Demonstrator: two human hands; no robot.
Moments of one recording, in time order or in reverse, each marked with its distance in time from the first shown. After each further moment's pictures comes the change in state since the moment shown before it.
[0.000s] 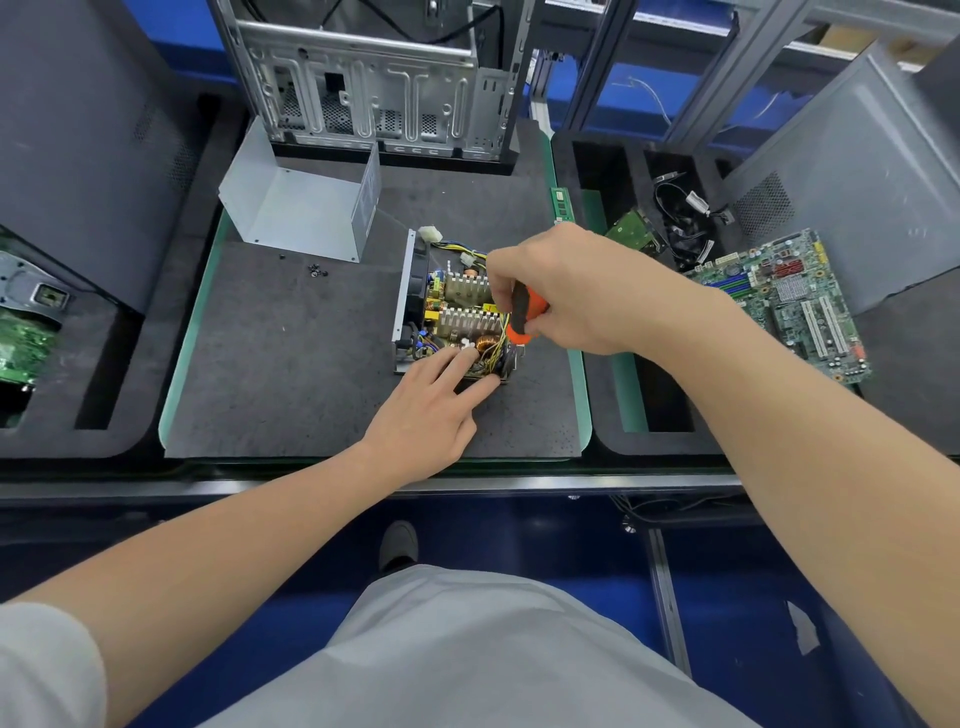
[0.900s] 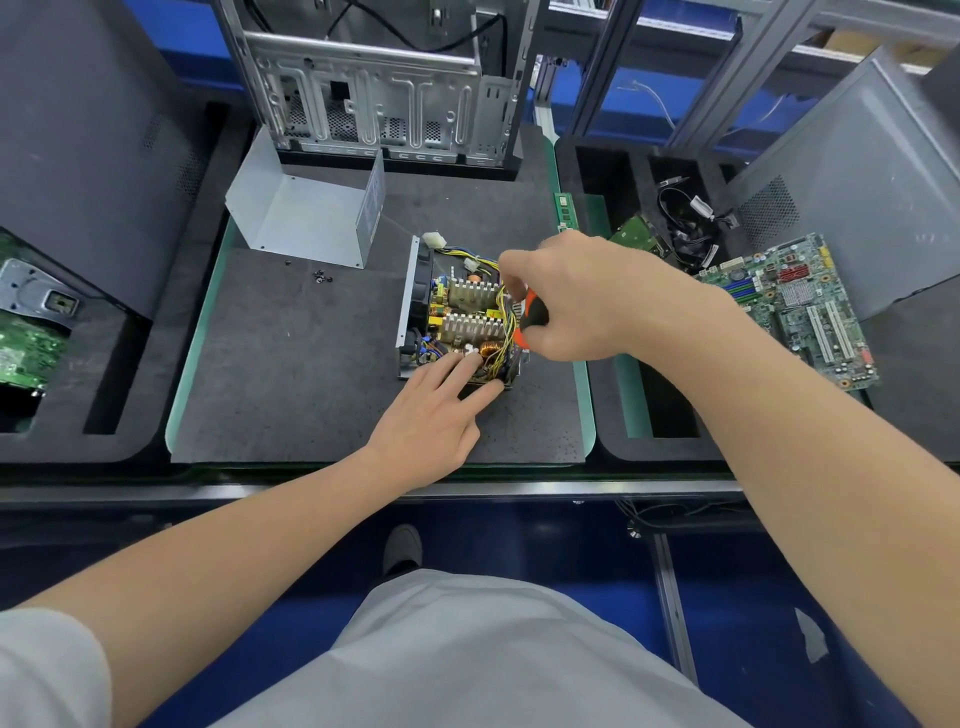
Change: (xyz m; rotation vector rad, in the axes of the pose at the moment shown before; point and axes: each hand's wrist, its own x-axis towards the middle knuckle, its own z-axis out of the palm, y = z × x) left_hand 0.001 0.003 -0.007 0.013 -0.029 -0.006; right_hand 0.005 0.001 0.002 -0.079 -0.028 0.128
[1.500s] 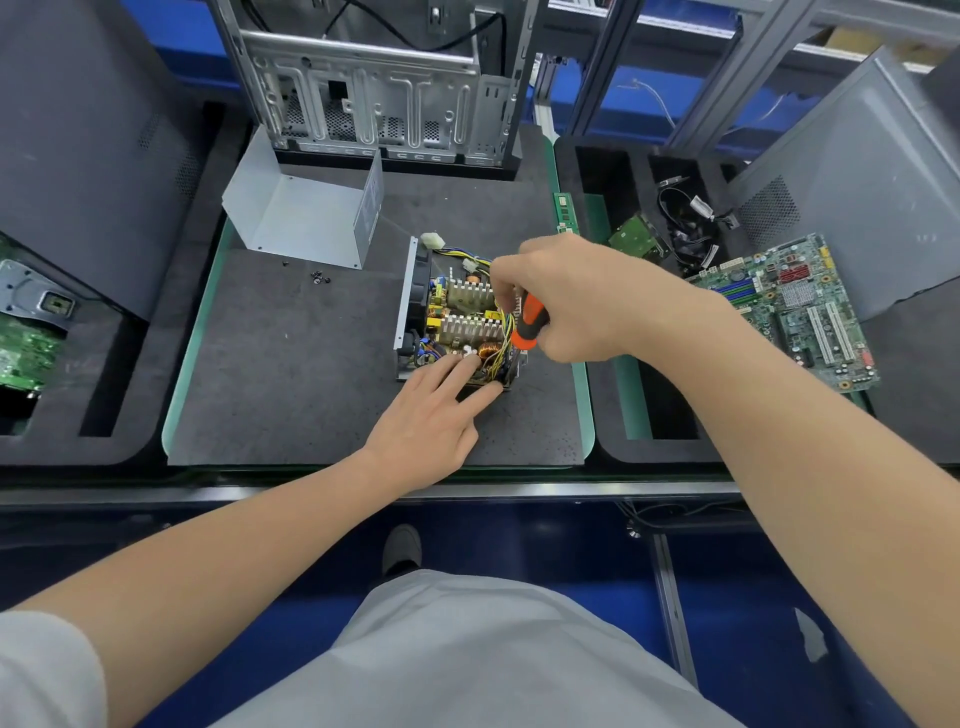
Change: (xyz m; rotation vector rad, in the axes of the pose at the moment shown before) left_hand 0.000 0.000 0.000 -0.006 -0.007 -0.007; right_hand 0.001 0.004 0.000 0.058 -0.026 -0.071
